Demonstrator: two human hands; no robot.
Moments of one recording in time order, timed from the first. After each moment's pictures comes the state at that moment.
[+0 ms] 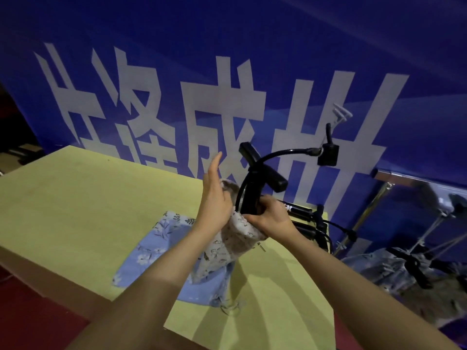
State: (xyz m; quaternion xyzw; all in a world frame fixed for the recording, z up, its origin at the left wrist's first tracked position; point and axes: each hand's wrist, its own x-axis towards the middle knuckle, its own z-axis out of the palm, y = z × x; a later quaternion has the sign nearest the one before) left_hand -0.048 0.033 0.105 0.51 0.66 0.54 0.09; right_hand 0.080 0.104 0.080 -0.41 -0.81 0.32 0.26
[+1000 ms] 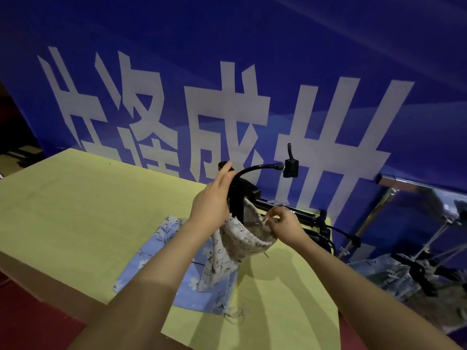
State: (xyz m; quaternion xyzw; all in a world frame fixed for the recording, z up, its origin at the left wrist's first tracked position) left_hand -0.076 0.037 0.111 0.62 0.74 0.26 -0.01; right_hand 0.092 0.138 0.047 -0.47 -0.77 0.37 0.21
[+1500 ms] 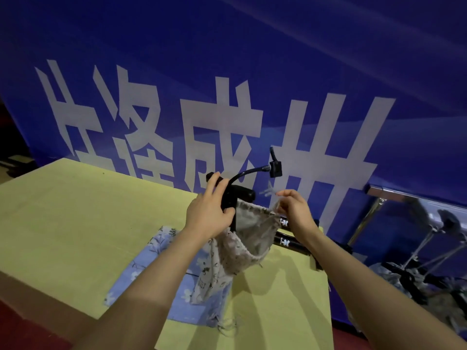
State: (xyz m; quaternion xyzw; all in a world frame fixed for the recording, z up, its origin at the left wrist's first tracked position) left_hand -0.079 0.045 0.107 0.59 0.76 0.26 -0.01; right_hand 0.104 0.147 0.104 -0.40 -0.58 0.58 0.41
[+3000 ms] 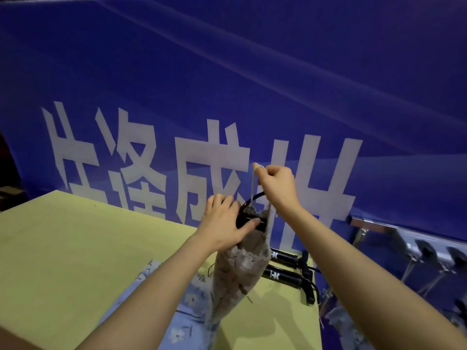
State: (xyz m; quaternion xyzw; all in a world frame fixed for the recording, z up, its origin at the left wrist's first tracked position) left_hand -0.040 0.061 0.170 0.67 0.71 0.19 -0.11; right_hand 0.077 0.130 0.239 -0.35 -0.72 0.33 0.51
